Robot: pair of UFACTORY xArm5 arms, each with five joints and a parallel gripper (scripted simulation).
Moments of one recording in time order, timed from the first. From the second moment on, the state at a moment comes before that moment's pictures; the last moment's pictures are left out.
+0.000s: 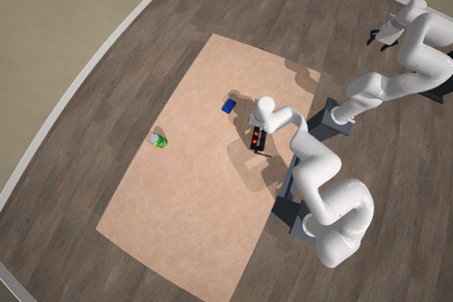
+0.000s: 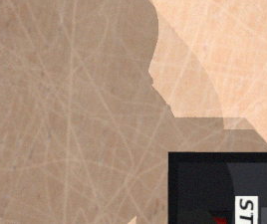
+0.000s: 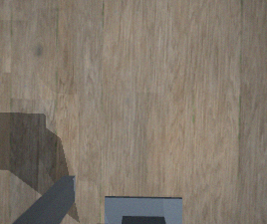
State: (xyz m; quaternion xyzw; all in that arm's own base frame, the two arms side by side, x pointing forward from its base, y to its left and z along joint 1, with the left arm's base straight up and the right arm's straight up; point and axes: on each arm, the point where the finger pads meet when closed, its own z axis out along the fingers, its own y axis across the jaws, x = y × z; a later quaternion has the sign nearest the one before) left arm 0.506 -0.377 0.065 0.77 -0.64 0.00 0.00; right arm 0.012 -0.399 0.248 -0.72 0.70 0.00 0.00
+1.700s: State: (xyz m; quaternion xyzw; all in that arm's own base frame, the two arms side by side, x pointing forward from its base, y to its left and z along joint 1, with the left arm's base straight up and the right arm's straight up) left arm 0.506 -0.378 0.102 0.77 -0.64 0.00 0.00; right arm 0.012 -0.399 0.248 -0.72 0.70 0.00 0.00
